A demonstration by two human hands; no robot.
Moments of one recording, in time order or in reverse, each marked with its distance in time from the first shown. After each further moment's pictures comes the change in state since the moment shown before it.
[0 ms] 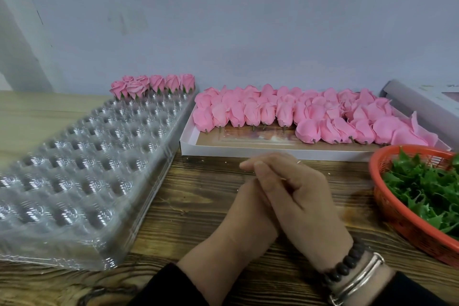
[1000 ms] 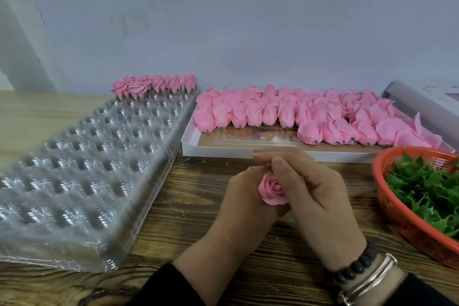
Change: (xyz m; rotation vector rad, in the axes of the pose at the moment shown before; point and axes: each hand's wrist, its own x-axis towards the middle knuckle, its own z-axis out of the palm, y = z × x) left_hand 0.002 -0.003 -0.010 0.097 0.129 0.144; right_hand 0.001 0.001 -0.009 0.202 0.024 0.038
